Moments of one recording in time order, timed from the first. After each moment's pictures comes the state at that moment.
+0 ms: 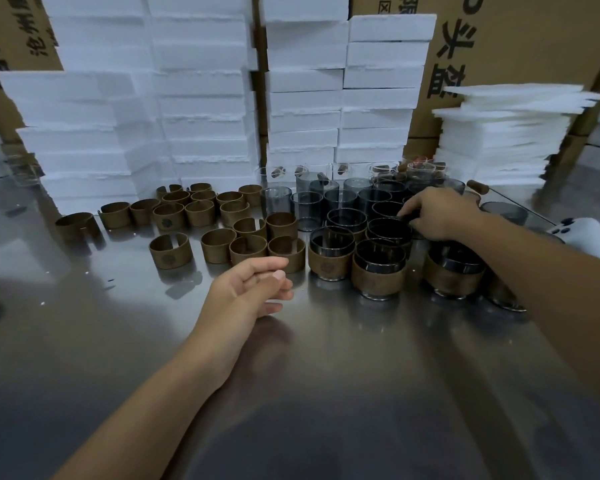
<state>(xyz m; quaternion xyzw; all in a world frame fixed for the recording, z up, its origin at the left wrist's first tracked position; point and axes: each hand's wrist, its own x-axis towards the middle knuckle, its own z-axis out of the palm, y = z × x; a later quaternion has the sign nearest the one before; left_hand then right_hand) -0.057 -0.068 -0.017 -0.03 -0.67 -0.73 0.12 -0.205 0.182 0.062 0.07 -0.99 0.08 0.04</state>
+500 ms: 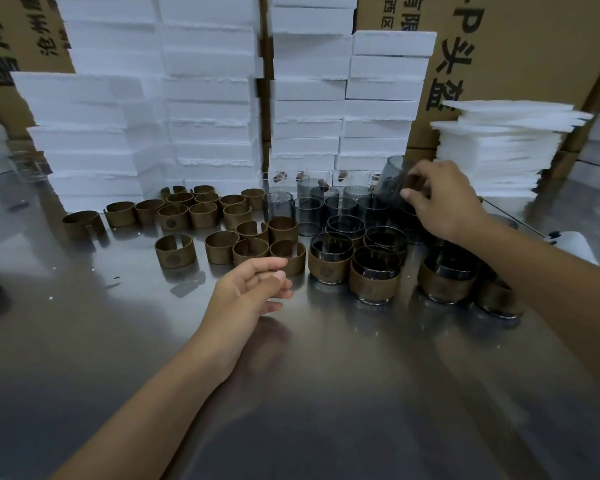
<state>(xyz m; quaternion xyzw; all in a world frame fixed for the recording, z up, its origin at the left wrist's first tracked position) -0.055 -0.066 -0.014 -0.02 -0.67 -0.73 0.13 -0.186 0.178 0.077 0.13 -0.93 0.23 0.24</state>
